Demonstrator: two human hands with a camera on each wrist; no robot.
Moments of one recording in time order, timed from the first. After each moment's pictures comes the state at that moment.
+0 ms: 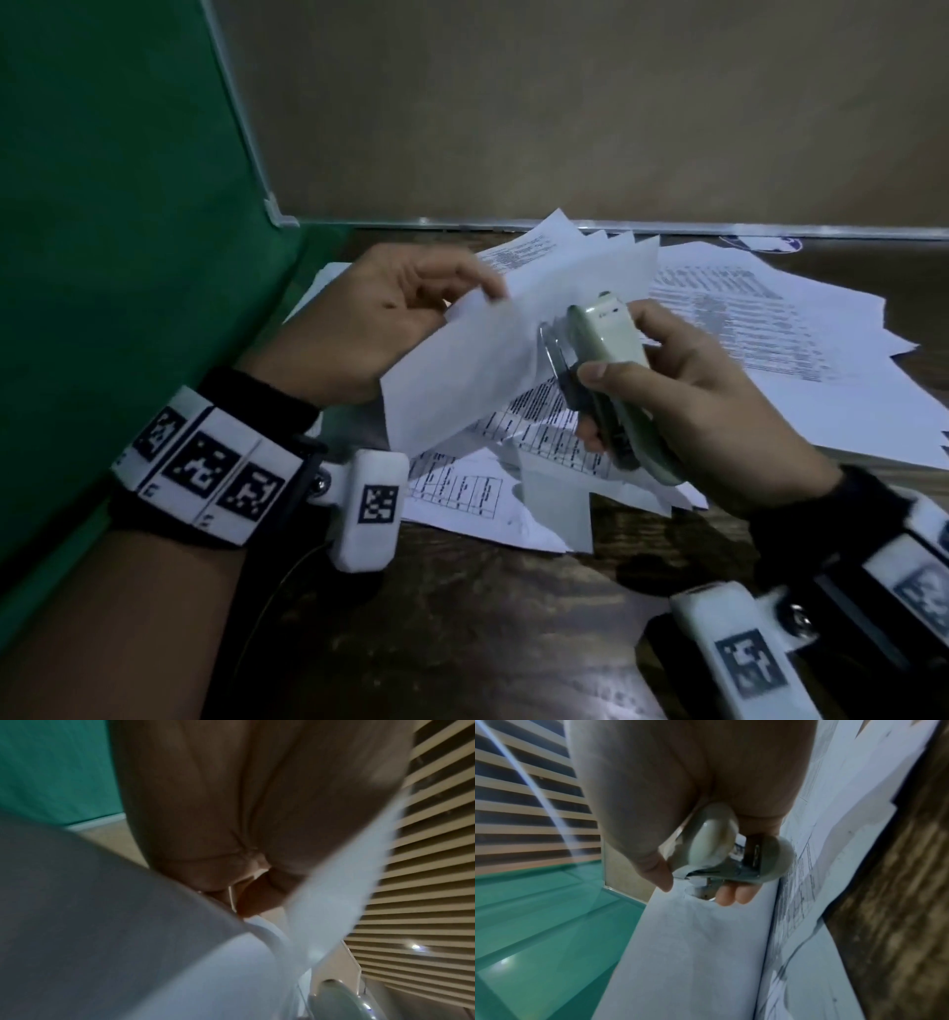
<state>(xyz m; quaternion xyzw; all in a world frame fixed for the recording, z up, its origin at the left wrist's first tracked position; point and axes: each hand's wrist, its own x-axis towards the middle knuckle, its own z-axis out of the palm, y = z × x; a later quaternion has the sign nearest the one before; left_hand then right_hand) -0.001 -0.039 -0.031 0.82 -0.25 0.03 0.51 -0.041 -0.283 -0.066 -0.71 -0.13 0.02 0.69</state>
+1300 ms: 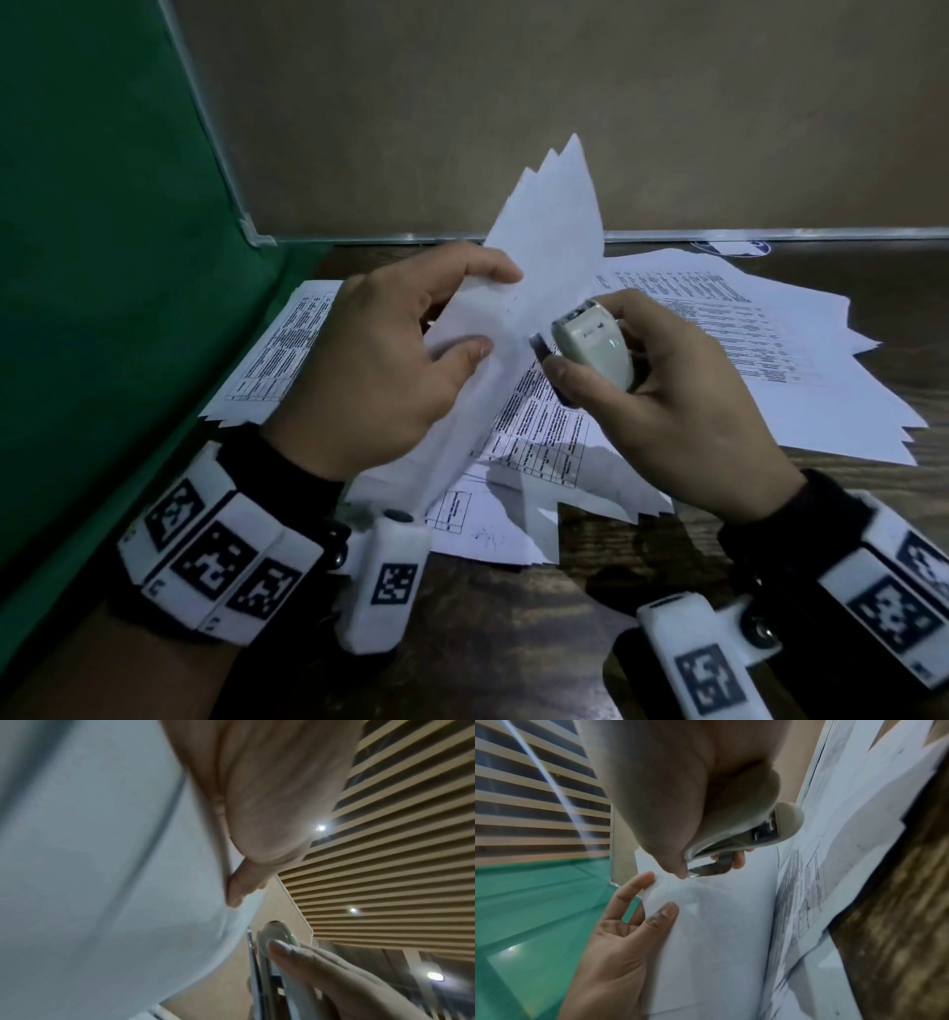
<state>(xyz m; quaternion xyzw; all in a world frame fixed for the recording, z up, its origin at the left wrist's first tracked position) -0.019 -0.071 -0.040 0.83 -0.30 0.19 0.44 -0.041 -0.294 -0.068 -0.85 -0.17 -0.21 0.45</state>
